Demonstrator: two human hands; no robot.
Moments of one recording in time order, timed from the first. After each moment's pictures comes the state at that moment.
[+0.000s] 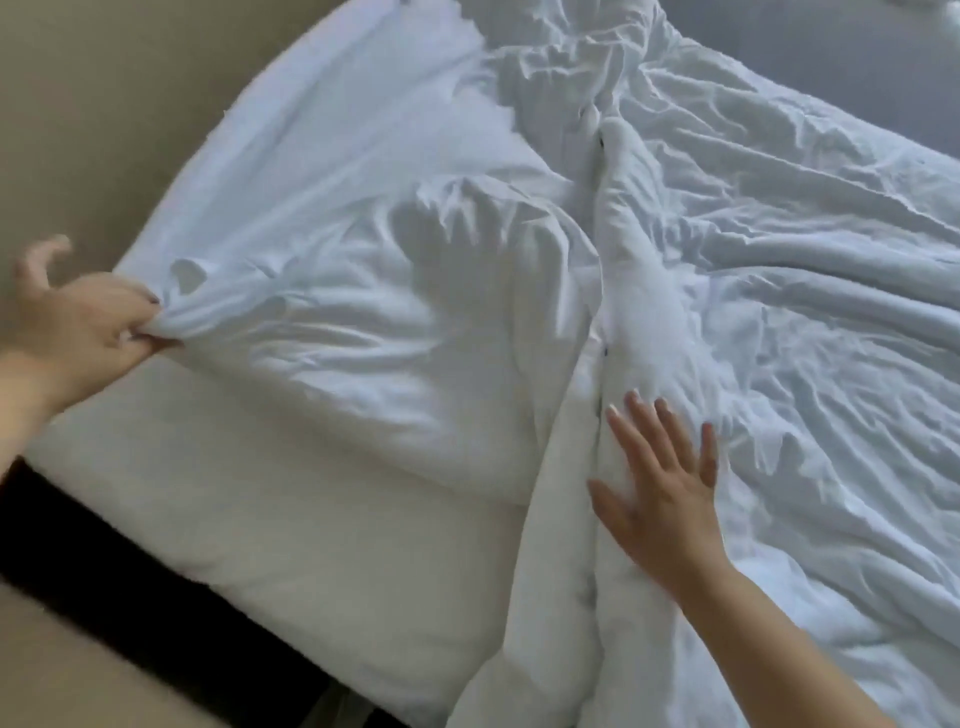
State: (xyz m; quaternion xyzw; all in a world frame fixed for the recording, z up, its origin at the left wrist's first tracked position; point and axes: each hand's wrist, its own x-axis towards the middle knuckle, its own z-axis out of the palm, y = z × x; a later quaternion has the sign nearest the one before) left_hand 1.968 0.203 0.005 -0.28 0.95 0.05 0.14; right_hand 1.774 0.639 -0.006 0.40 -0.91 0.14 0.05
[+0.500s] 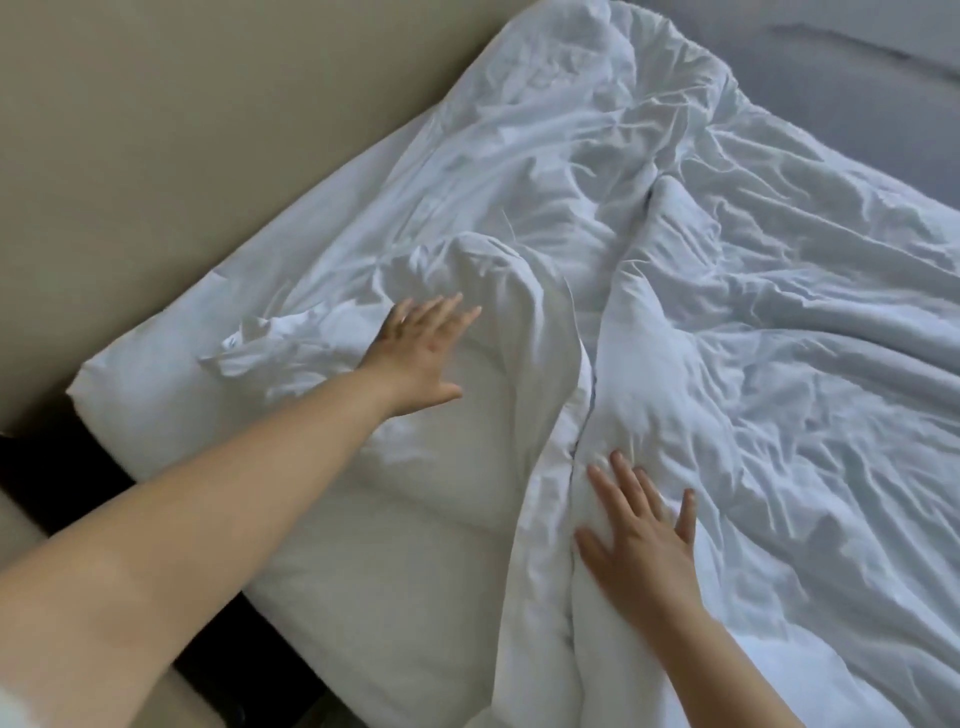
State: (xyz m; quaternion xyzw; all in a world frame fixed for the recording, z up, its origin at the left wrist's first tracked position) left_hand 1.856 0.352 0.001 -0.22 0.96 0.09 0.11; right_hand 1.789 0.617 -0.033 0.38 -0.92 -0.01 -0.12
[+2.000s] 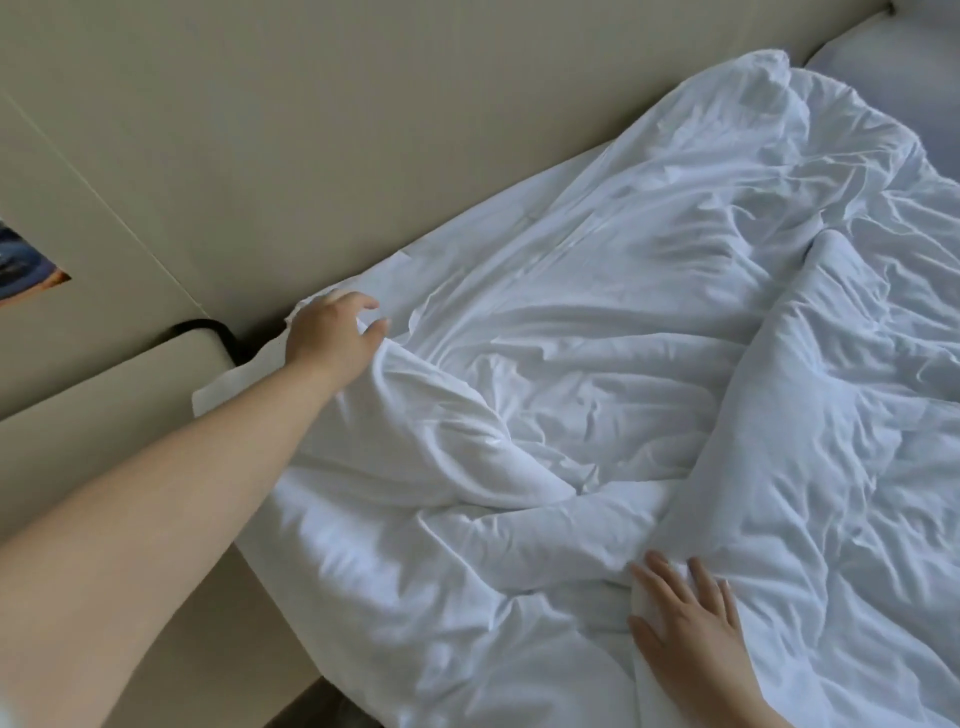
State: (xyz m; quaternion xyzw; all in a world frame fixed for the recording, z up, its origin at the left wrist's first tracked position) left_hand 2.057 0.314 0.026 -0.57 0.79 0.20 -0.13; right_hand 1.875 0.639 -0.054 0.49 -0.85 -0.07 -0.18
